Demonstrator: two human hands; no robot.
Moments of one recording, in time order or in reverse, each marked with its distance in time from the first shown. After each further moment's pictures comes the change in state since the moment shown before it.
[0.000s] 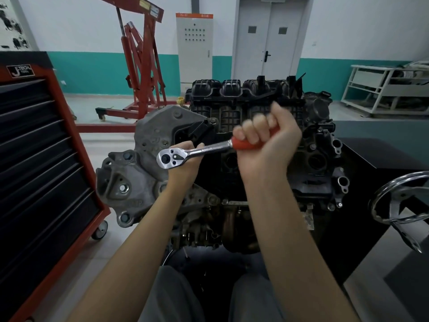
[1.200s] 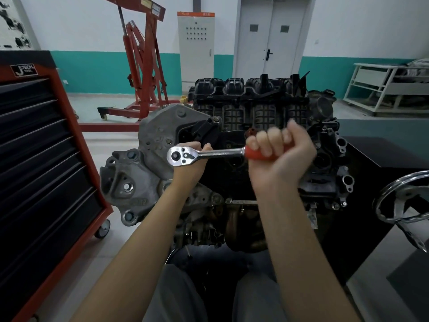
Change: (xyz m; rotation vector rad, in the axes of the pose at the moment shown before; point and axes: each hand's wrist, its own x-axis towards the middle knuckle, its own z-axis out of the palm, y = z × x) left_hand 0.001 0.004 0.000 0.063 -0.065 0.020; right_hand -0.011 -0.003 -0.019 0.050 0.011 -0.056
